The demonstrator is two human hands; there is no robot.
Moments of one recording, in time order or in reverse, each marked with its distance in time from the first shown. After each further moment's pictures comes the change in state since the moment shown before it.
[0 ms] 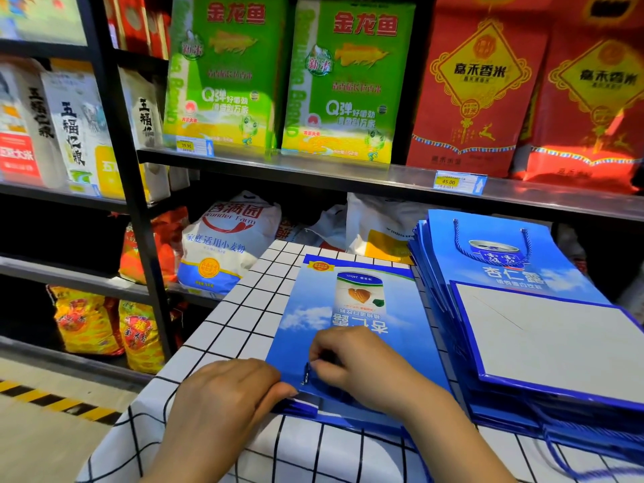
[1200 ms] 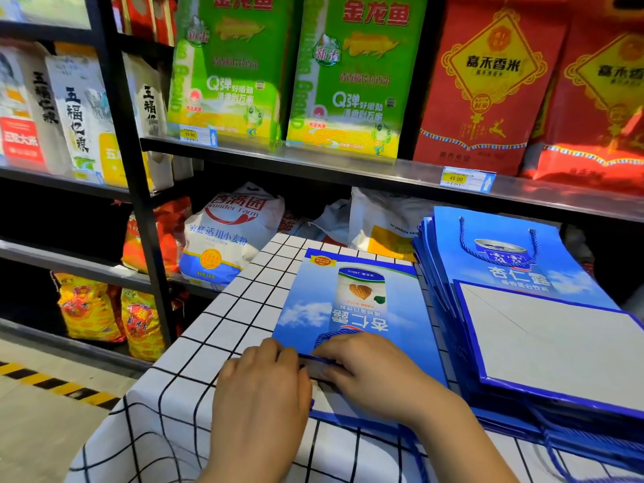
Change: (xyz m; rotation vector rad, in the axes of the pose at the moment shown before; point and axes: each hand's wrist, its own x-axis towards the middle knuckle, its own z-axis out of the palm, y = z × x) left_hand 0.025 0.053 0.004 0.076 -0.368 -0.399; right_hand -0.007 0.004 -0.003 -0.175 -0.042 -0.111
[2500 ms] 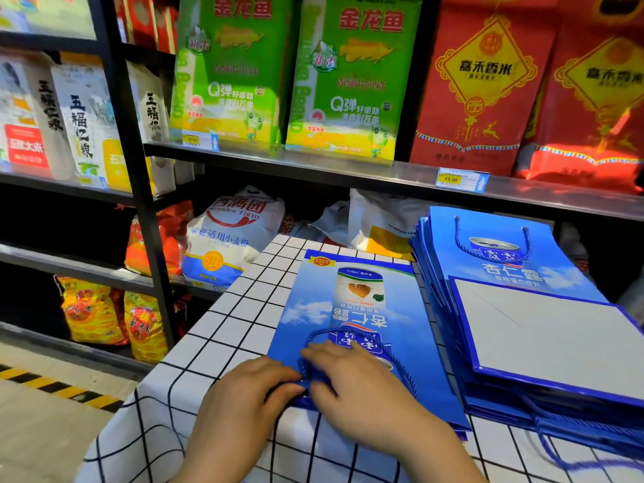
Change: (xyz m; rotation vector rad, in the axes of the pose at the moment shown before) left_hand -0.016 -0.033 0.008 -0.513 0.025 0.008; right_hand -0.016 -0.028 0.014 0.018 0.039 0.114
